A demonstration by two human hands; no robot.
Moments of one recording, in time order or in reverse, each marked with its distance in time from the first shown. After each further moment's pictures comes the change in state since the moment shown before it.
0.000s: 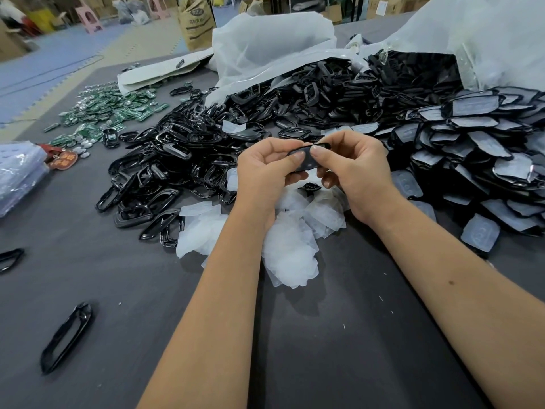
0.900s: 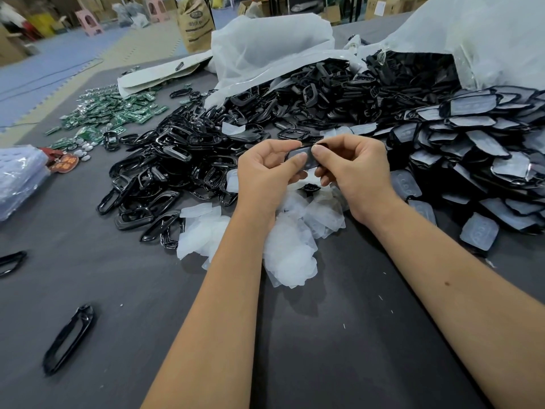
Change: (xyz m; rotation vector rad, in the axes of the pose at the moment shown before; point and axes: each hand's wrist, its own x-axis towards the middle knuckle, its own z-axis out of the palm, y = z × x) left_hand 0.001 -0.006 0.000 0.057 0.021 0.059; right_hand 0.000 0.001 0.001 -0.035 0.062 -0.021
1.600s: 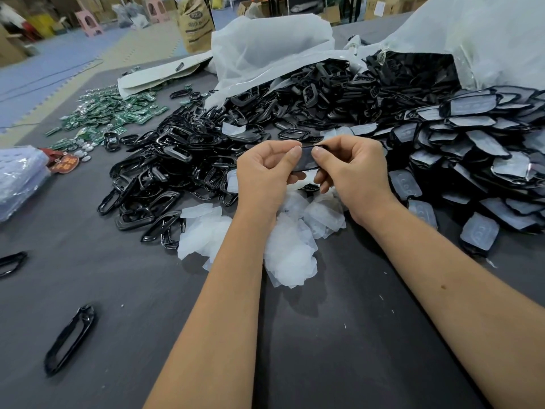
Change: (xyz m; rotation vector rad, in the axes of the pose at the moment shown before) left_hand 0.004 -0.005 -0.001 0.049 0.051 0.025; right_hand 0.000 0.005 0.002 -0.099 -0.010 -0.061
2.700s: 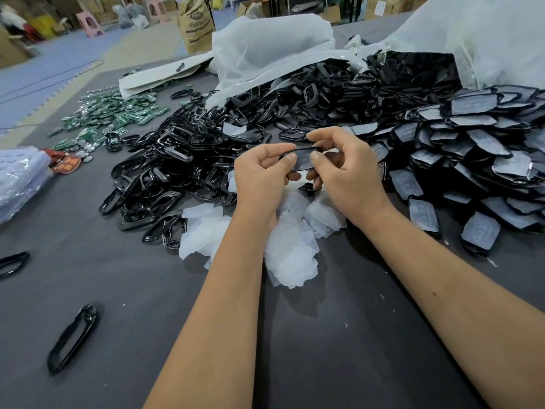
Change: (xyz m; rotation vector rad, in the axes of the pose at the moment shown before) left_hand -0.002 0.007 0.000 -0.005 0.064 -0.071; right_hand -0.003 -0.001 0.005 -0.223 -0.022 -0.135
